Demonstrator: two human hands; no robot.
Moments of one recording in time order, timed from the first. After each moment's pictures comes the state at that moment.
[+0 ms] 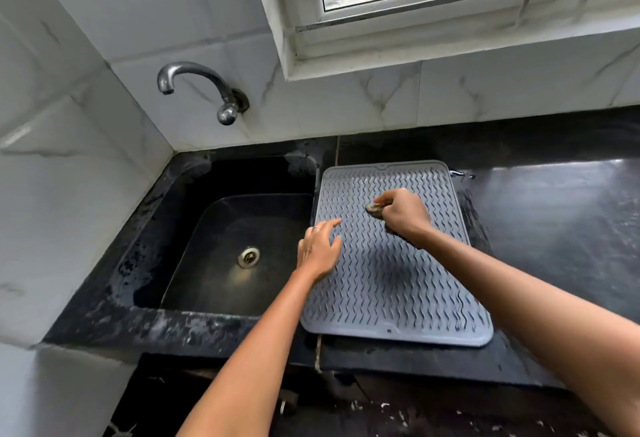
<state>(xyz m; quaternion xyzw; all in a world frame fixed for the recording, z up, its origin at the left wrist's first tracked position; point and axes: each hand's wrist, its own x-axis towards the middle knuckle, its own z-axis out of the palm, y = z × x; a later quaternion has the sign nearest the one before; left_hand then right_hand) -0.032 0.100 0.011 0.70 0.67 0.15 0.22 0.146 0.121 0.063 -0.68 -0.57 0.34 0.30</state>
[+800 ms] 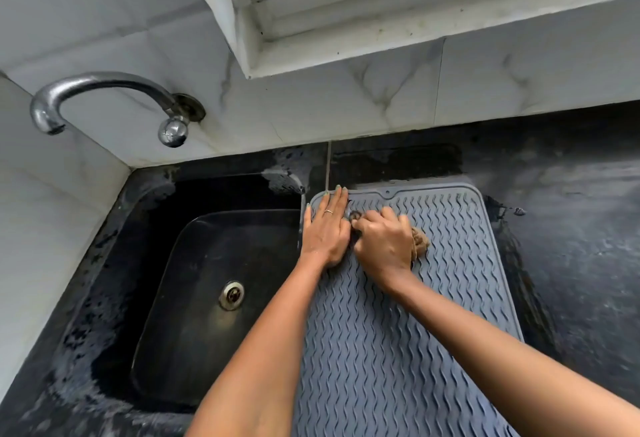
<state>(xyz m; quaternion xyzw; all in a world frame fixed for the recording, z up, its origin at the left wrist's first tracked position) -0.003 0.283 -0.029 0.75 0.63 0.04 0.18 0.116 0.236 -0.015 -0.67 -0.69 0.05 0.26</state>
